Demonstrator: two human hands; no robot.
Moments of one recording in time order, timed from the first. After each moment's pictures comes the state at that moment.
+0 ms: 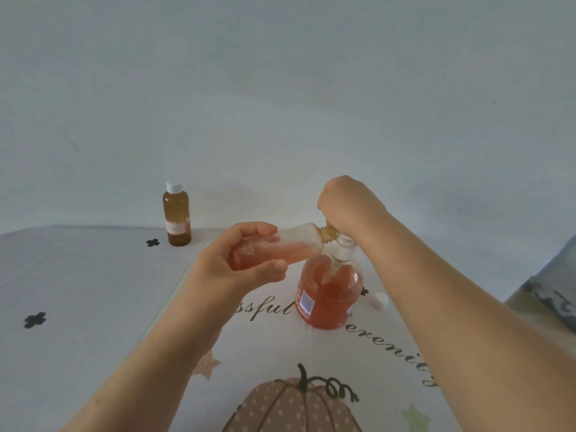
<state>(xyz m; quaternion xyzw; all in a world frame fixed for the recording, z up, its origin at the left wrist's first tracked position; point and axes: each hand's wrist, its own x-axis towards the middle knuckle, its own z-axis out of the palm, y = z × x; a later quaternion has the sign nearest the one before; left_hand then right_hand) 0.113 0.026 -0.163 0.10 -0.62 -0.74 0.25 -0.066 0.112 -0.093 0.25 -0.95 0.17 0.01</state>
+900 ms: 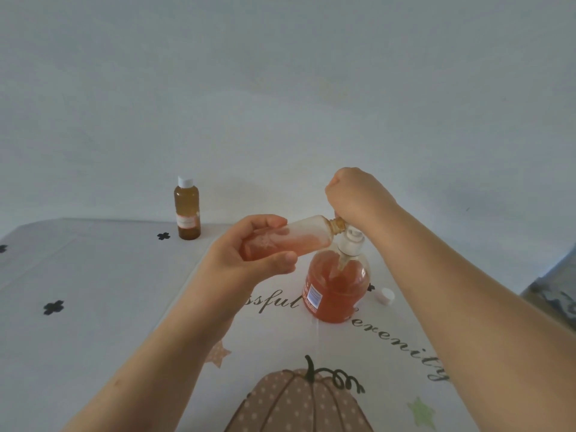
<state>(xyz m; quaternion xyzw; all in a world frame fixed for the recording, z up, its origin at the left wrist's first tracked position) 0.114 0.027 -0.159 0.11 -0.62 -0.74 0.24 -0.063 0.110 -0.088 0.23 -0.95 0.20 0.01</state>
